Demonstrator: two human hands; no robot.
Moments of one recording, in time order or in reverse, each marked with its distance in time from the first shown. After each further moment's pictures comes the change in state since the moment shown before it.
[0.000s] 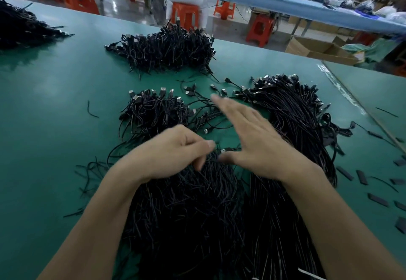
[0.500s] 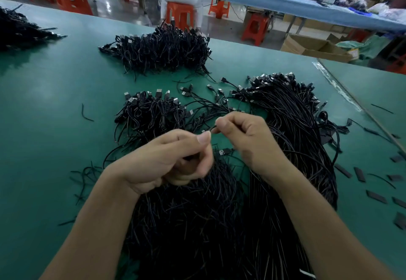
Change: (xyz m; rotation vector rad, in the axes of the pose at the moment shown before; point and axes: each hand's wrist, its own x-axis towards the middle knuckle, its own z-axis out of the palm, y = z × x) left_hand -0.002 -0.009 0.001 -0.702 -0.337 0.222; right_hand 0.007 -0.001 0.021 0.855 0.332 -0.014
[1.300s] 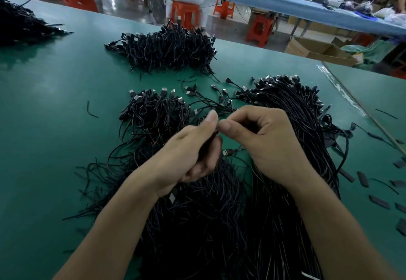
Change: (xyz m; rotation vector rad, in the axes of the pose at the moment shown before) left_hand 0.013 0.000 0.025 0.076 0.349 -0.003; right_hand -0.010 -0.027 -0.004 -0.062 0.027 -0.161
